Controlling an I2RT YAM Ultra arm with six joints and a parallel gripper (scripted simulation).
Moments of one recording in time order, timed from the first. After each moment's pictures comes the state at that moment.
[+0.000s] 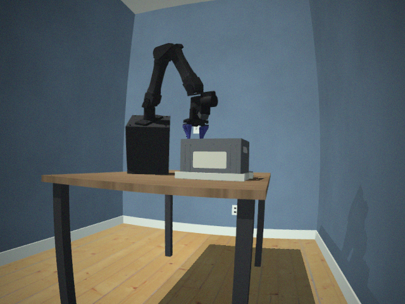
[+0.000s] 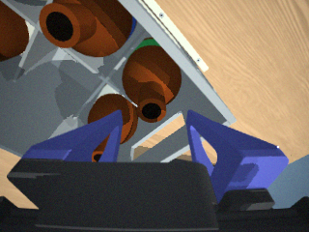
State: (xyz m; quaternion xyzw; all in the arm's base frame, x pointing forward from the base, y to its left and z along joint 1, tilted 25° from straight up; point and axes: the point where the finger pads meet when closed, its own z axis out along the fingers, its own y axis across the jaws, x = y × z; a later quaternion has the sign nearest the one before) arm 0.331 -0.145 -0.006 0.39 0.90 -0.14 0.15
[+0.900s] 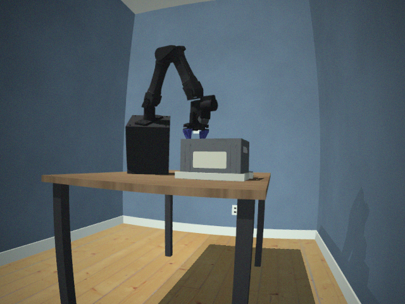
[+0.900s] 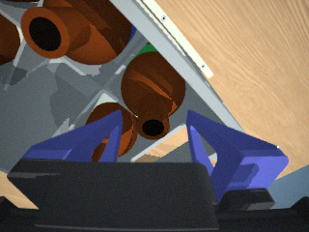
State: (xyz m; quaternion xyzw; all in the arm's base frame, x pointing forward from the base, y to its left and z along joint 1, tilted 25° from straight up) arm 0.337 -0.153 -0.024 0.39 0.90 -0.14 0.16
